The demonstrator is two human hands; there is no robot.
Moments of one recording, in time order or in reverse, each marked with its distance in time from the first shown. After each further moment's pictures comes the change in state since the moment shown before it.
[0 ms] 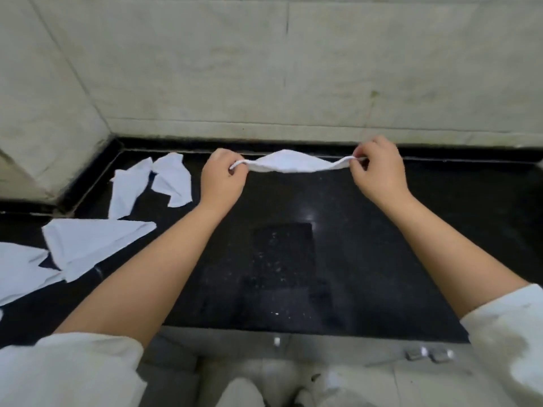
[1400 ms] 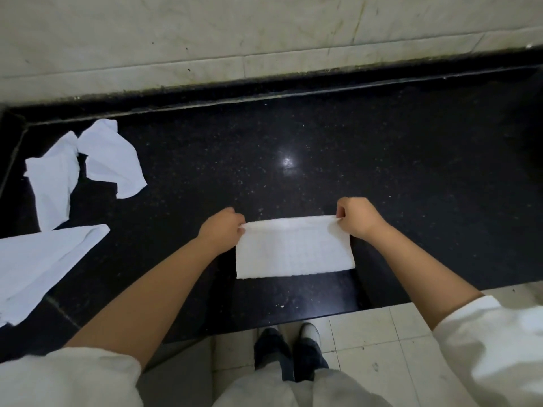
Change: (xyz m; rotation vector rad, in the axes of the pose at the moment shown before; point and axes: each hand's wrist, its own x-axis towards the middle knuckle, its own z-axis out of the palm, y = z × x) left_hand -0.027 -0.117 0.095 0.631 -1.071 -0.024; right_hand -0.062 0.067 0.120 -0.117 -0.777 0.464
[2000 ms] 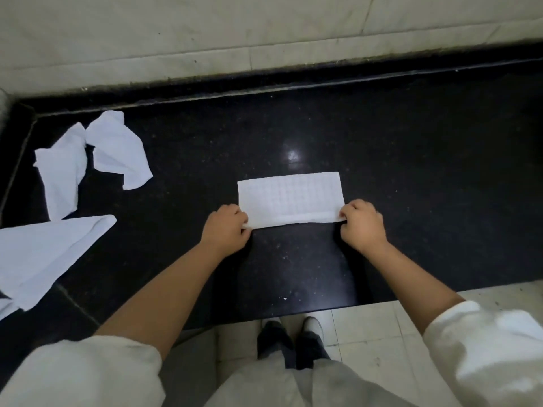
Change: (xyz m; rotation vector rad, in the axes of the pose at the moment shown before) left_hand -0.011 -0.005 0.018 0.108 0.130 0.038; right_hand -0.011 0.010 0.036 -0.067 0.119 0.027
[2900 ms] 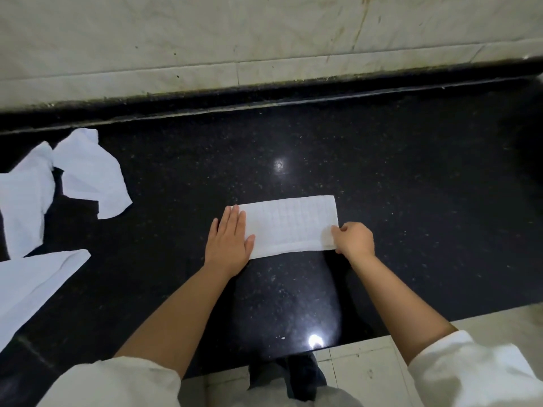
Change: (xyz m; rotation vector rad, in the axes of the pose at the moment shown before) left_hand 0.044 0.008 0.015 -0.008 -0.067 -0.096; right_hand 0.038 -0.019 -0.002 0.552 -0.009 0.464
